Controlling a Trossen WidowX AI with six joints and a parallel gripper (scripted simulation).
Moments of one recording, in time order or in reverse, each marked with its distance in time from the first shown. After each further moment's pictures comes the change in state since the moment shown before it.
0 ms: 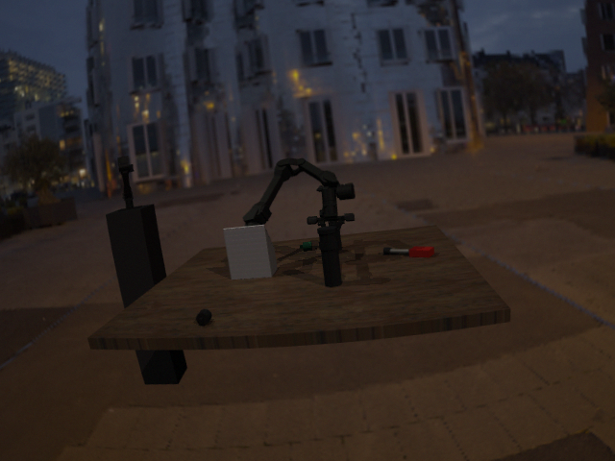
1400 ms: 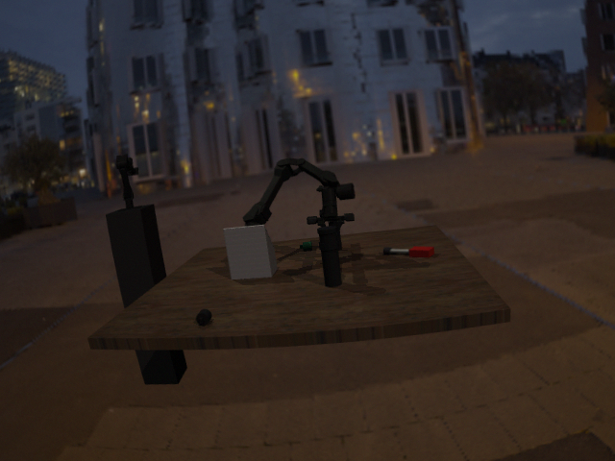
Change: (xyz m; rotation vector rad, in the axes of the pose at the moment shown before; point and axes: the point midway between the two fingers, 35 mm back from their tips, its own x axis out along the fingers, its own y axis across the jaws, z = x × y) arm 0.000 0.001 0.000 0.001 0.000 0.002
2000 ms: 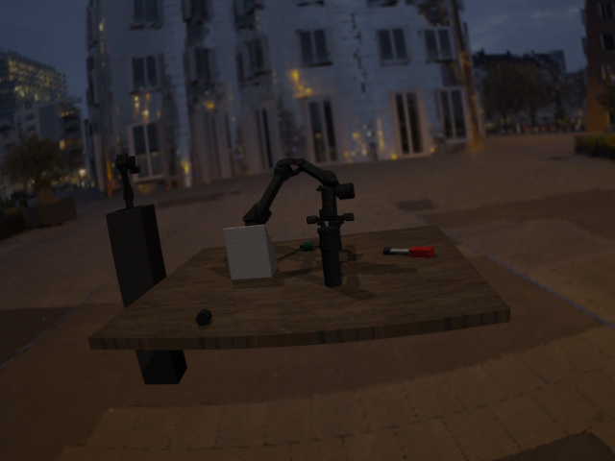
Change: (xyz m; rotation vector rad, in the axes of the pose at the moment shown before) arm -0.002 0.001 0.000 0.004 0.002 0.004
